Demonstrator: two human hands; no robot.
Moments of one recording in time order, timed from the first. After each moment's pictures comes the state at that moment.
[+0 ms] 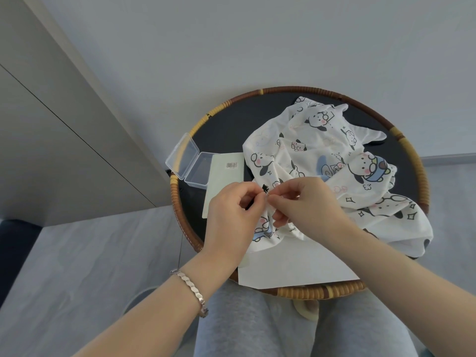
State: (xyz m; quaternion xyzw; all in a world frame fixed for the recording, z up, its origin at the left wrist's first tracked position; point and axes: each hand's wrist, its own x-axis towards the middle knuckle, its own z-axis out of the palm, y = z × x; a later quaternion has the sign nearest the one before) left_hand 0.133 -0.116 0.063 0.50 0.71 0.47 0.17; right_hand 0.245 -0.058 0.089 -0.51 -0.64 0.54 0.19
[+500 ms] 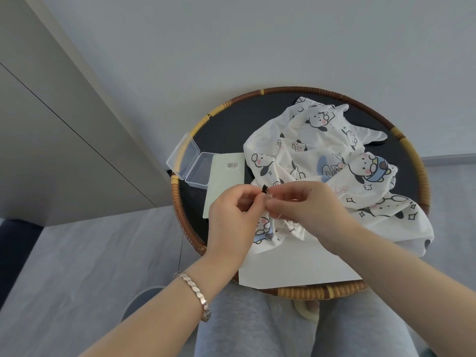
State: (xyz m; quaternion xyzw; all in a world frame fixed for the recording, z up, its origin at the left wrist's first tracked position) left_hand 0.138 -0.119 0.063 0.45 0.71 0.50 0.22; right_hand 0.253 -0.055 0.080 -0.46 -0.56 0.65 0.23
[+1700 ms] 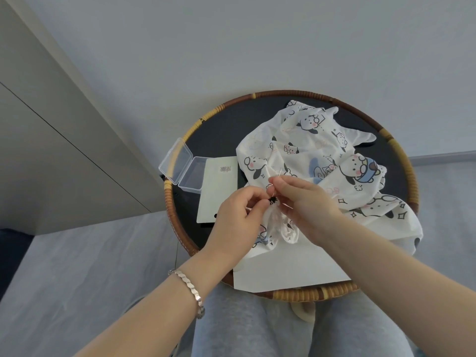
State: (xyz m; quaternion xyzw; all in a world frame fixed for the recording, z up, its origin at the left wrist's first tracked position) left_hand 0.139 -0.109 0.064 0.53 0.67 0.43 0.30; right_hand 0.247 -0.038 0.061 -0.45 -0.37 0.75 0.30
